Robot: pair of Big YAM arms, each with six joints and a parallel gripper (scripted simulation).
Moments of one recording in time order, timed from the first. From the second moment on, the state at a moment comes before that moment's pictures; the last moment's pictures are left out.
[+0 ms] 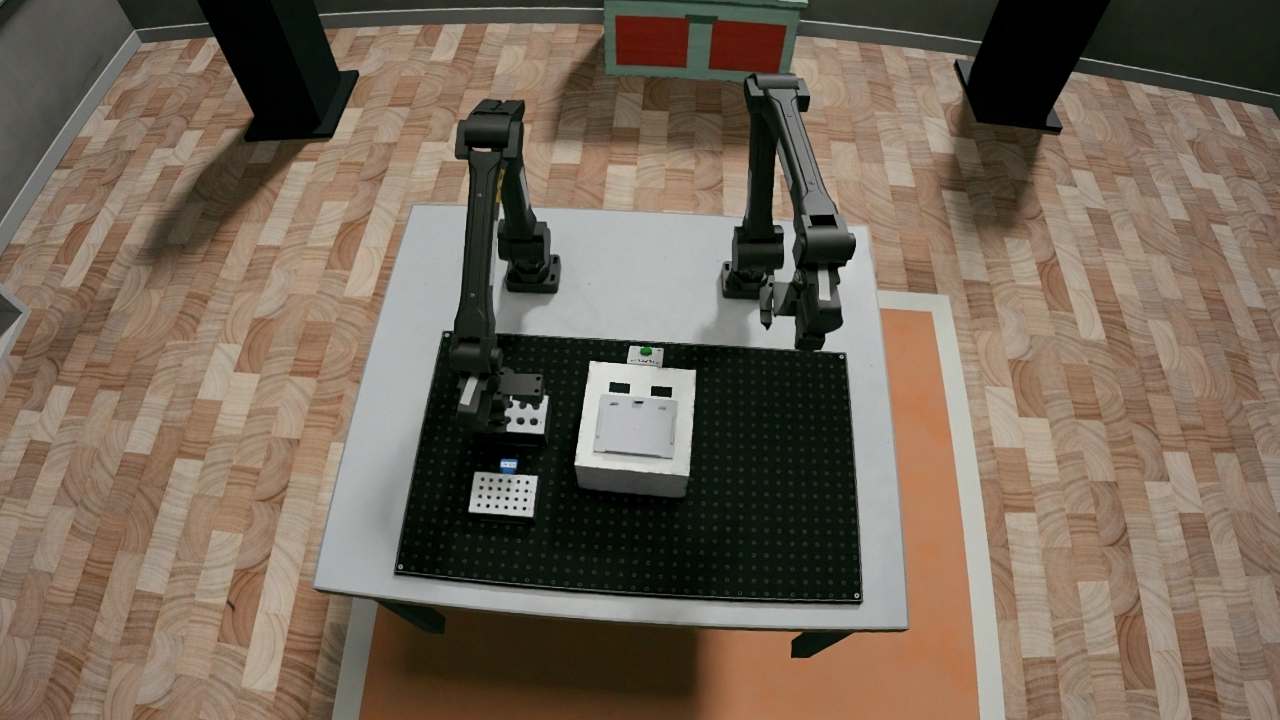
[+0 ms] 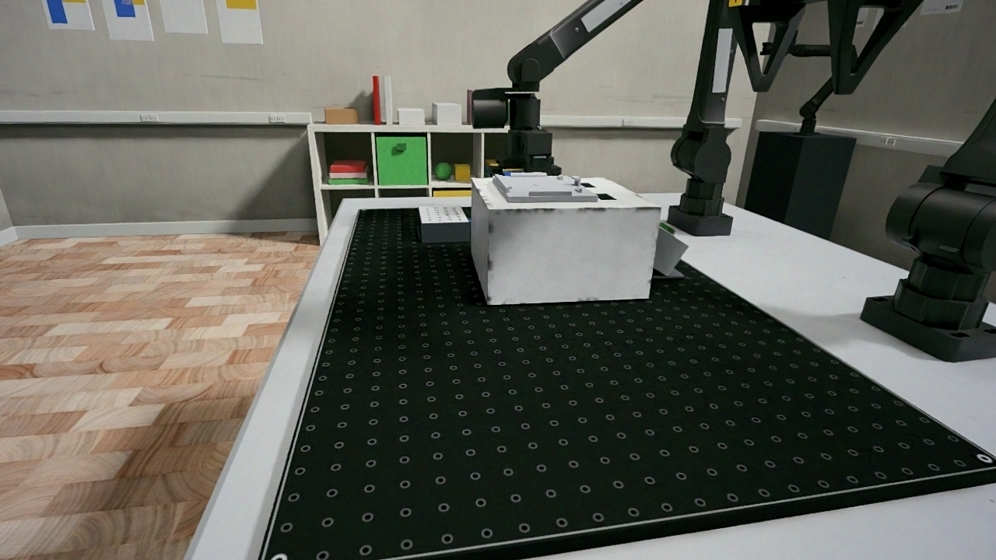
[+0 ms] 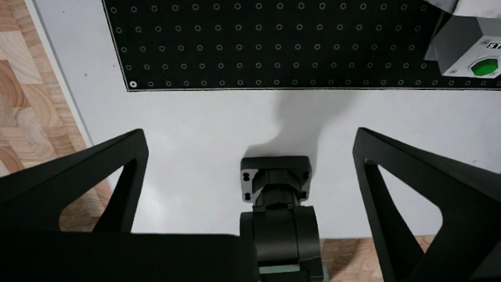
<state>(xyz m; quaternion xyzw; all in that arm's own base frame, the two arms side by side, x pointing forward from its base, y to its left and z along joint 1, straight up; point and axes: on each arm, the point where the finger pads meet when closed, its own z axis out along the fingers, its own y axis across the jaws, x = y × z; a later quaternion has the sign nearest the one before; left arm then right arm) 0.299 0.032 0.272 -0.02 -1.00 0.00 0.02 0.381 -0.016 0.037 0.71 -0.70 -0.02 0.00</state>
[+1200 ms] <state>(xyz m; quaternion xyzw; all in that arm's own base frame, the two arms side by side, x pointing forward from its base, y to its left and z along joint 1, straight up) 0.300 0.032 0.274 -0.02 -1.00 0.00 0.02 0.378 -0.016 0.037 0.71 -0.70 -0.02 0.01</state>
